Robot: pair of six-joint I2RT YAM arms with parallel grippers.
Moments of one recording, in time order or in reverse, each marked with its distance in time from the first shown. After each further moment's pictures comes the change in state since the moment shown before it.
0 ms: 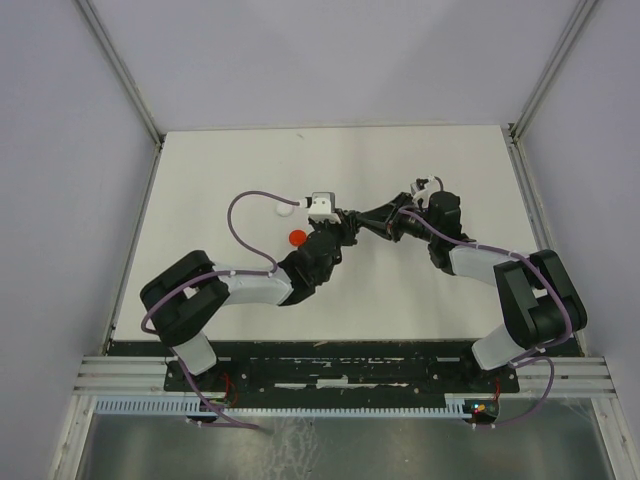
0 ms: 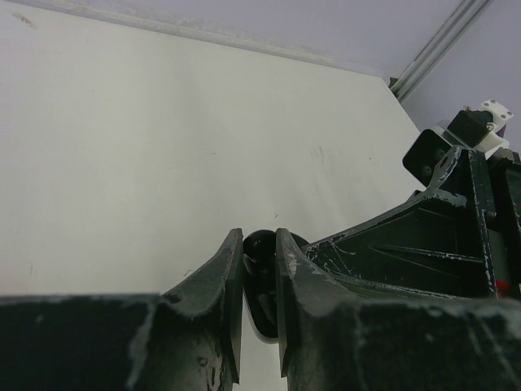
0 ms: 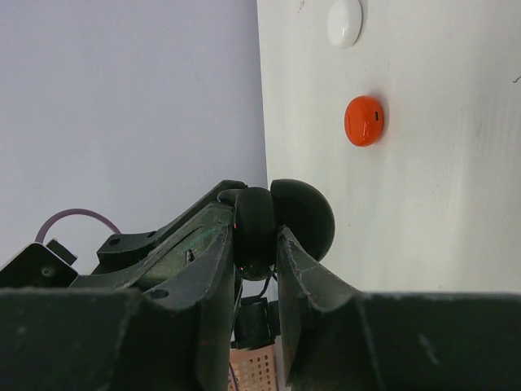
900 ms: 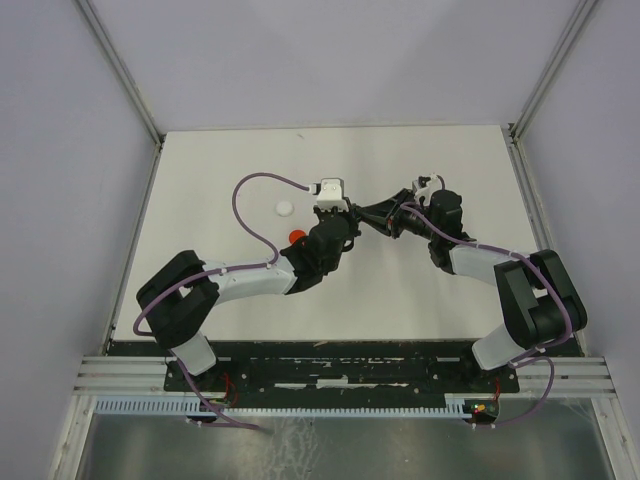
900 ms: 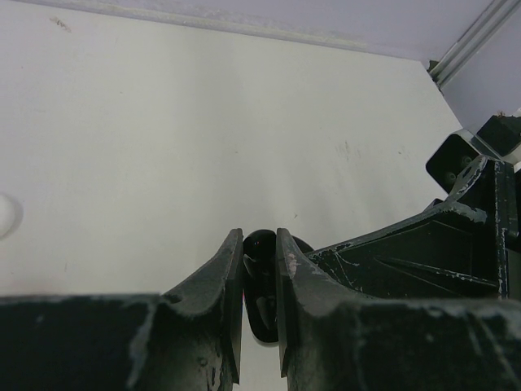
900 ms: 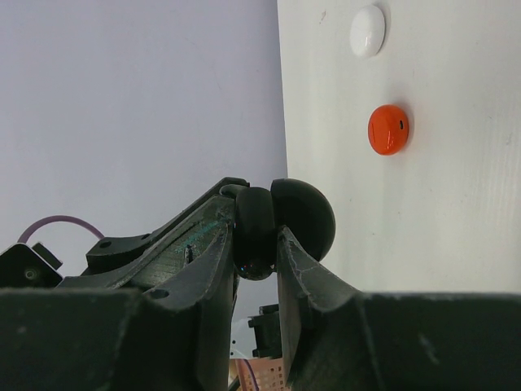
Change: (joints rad) left arm 0.000 -0.024 0.172 -0.328 -0.055 -0.002; right arm 0.000 0.000 0.007 0.048 0.011 0.081
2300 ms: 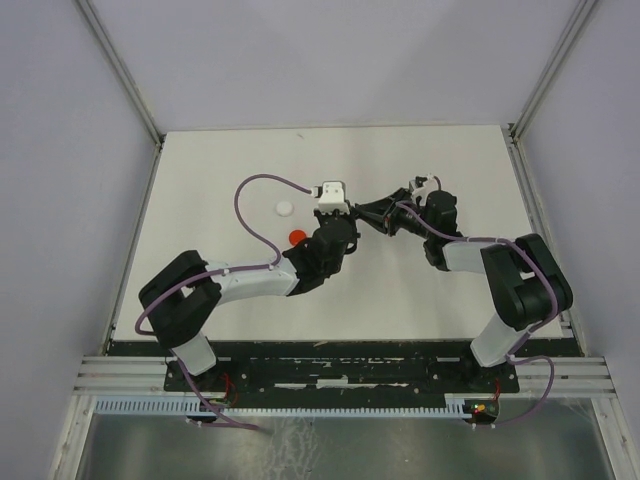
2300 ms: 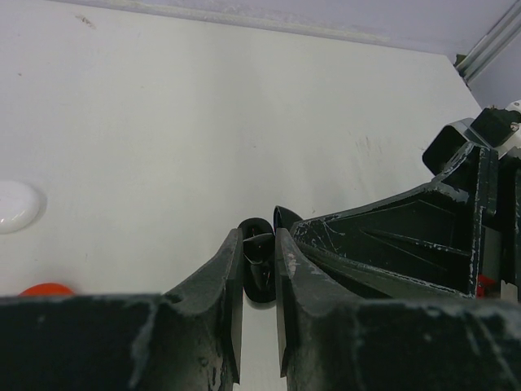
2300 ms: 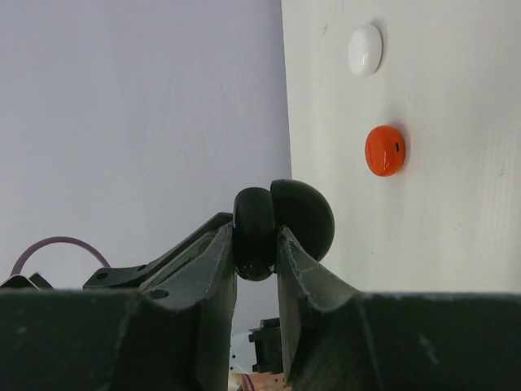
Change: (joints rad) left arm -0.019 0.006 0.003 -0.025 -0.045 0.001; right arm 0.000 0.119 0.015 0.141 0.002 0.038
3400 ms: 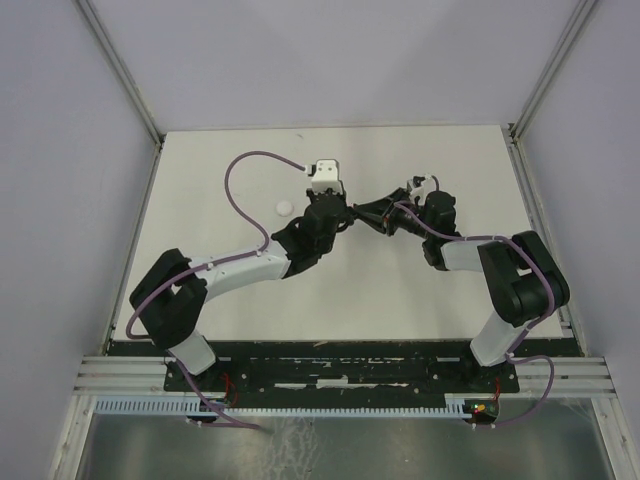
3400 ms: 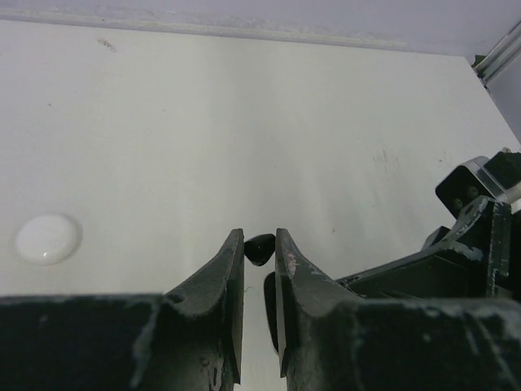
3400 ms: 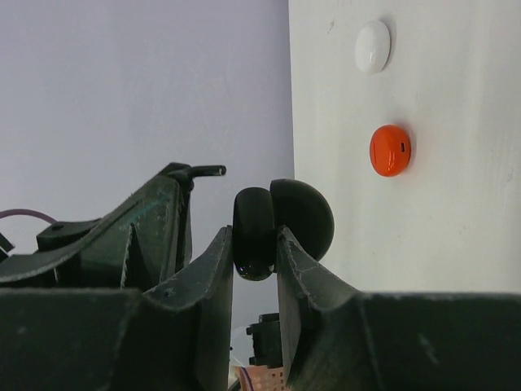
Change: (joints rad) left arm 0.081 -0.021 0.105 -0.156 0.064 0.044; right arm -0.002 0.033 0.002 0.053 -0.016 0.006
